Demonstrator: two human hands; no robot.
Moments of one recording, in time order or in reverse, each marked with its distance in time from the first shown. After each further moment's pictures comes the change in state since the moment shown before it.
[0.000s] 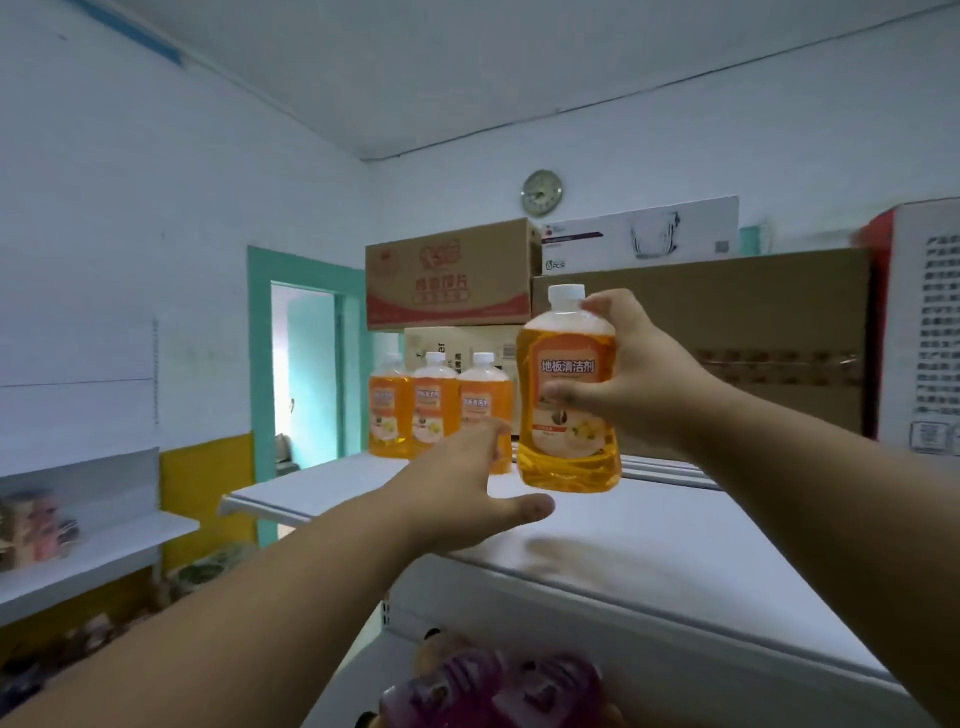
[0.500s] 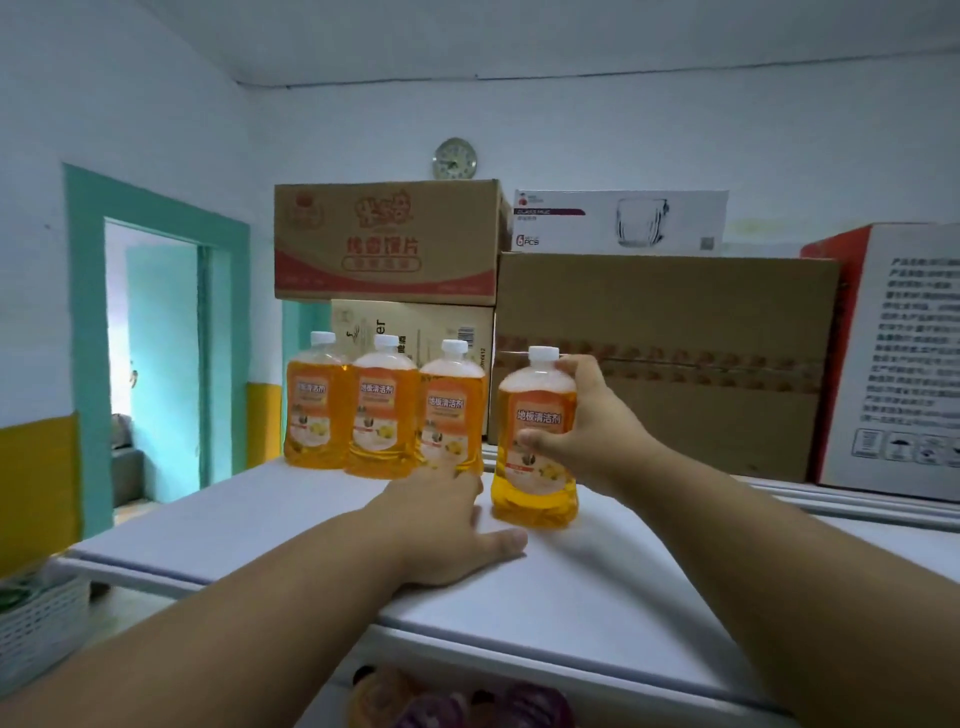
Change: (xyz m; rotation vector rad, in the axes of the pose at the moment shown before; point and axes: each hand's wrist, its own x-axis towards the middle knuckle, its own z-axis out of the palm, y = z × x) left_hand 0.075 -0.079 0.032 0.247 -0.286 0.126; right_hand 0.054 0.078 0.085 -0.186 0.125 0.289
